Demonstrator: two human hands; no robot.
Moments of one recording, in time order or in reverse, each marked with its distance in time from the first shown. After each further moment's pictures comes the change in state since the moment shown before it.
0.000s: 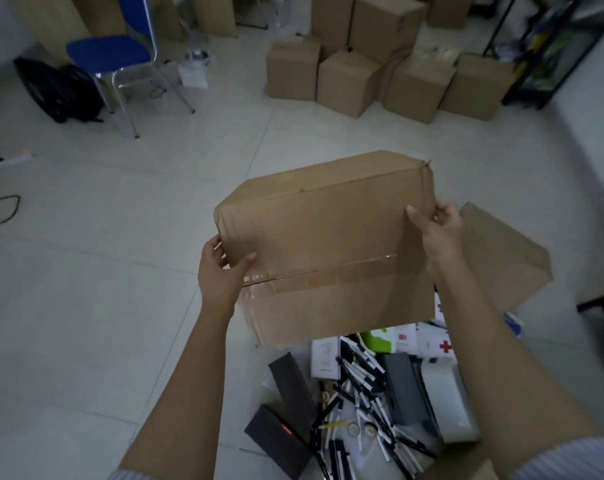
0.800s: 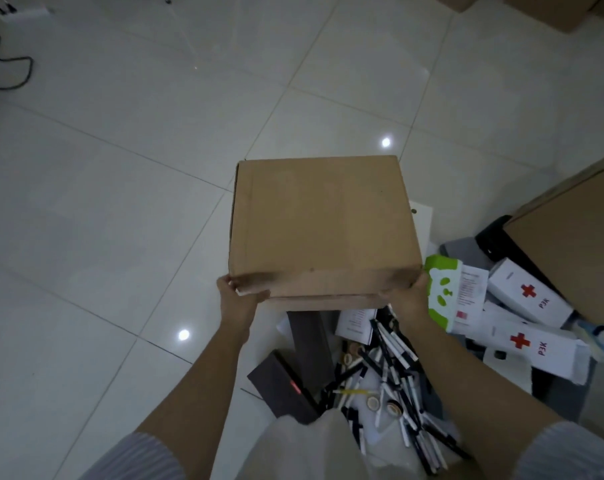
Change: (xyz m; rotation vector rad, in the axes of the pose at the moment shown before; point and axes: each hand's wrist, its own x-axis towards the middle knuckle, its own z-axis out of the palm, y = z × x) left_hand 0.005 -0.297 0.009 0.002 0.108 -0.536; right_hand -0.022 0.366 0.052 -0.502 -0.136 0.503
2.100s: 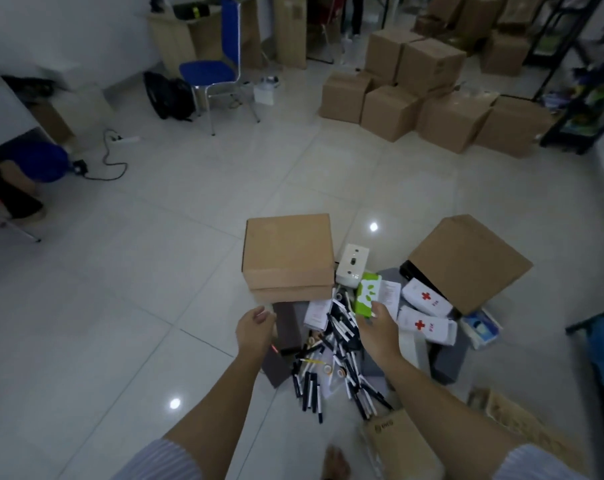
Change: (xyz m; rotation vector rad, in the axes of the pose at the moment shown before) left_hand -0.490 0.014 -0.058 0.091 0.054 0.179; right_hand -0.400 0.014 -0.325 -0.260 -0.174 -0.340
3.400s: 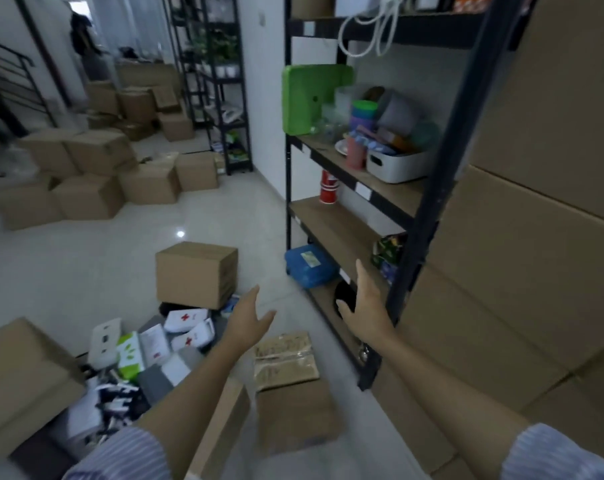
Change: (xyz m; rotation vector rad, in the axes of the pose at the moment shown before) left_hand -0.527 -0.010 0.336 0.592 -0.905 1.025; right_hand -0.369 0.342 -0.489 -0.144 0.762 -0.134
